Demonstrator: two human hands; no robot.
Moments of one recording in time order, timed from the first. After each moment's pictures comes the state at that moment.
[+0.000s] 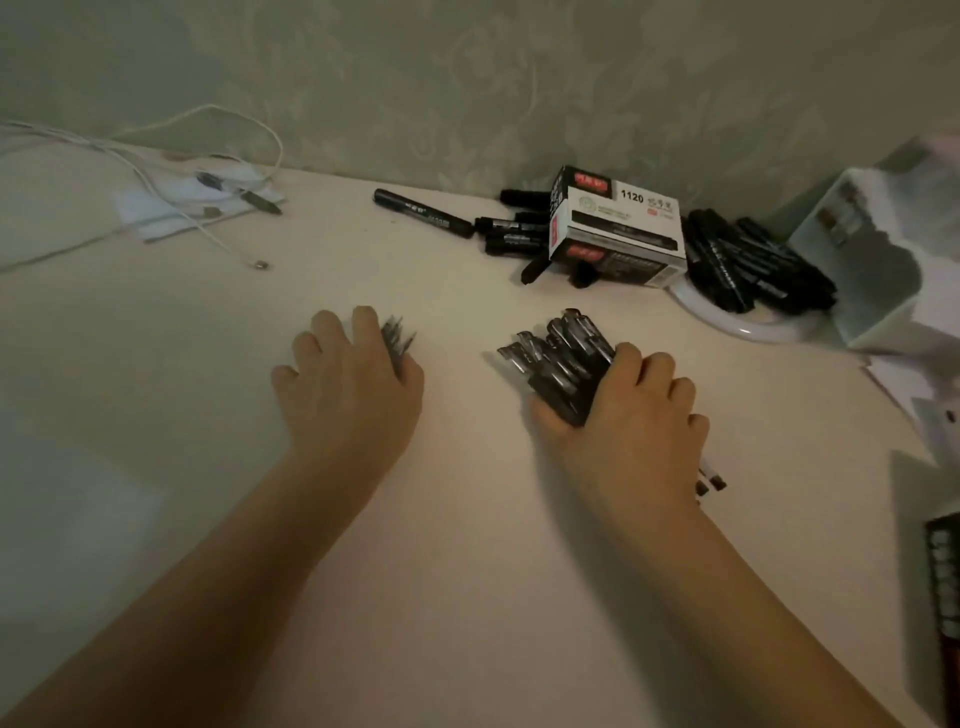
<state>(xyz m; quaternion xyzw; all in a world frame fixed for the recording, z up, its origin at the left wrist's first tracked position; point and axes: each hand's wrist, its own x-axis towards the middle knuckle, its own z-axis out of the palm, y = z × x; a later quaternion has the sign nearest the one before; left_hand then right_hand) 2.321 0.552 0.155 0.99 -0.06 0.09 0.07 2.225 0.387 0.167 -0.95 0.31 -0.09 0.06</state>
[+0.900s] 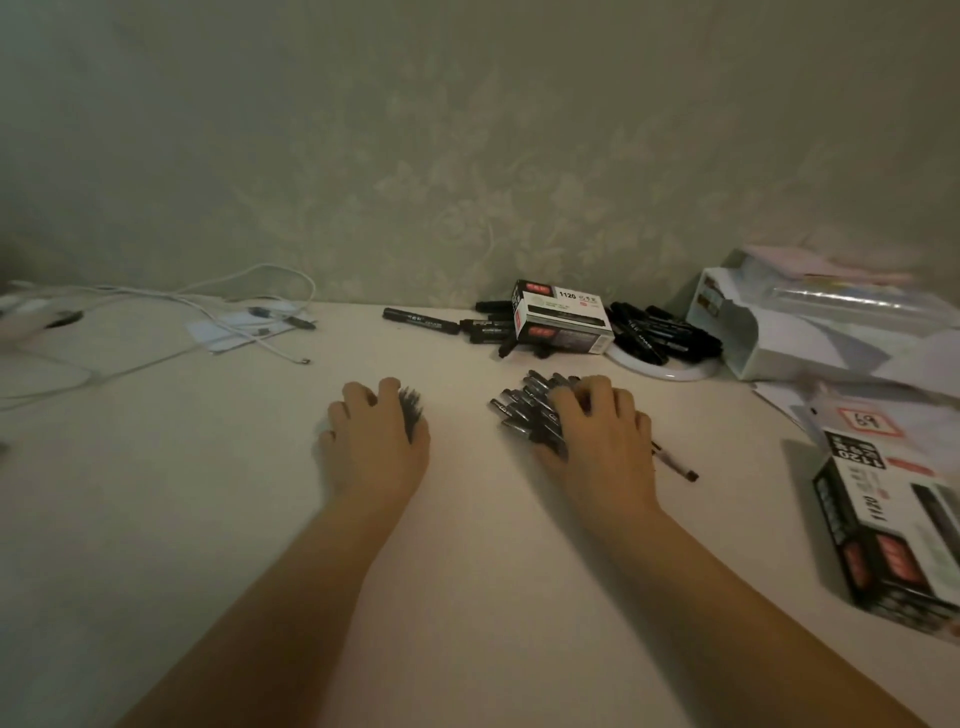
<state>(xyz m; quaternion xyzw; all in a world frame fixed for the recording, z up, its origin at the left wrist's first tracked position) 2.292 0.578 0.150 0.96 -0.12 0.17 0.19 2.187 0.397 0.162 -0.96 0.18 -0.22 -0.01</state>
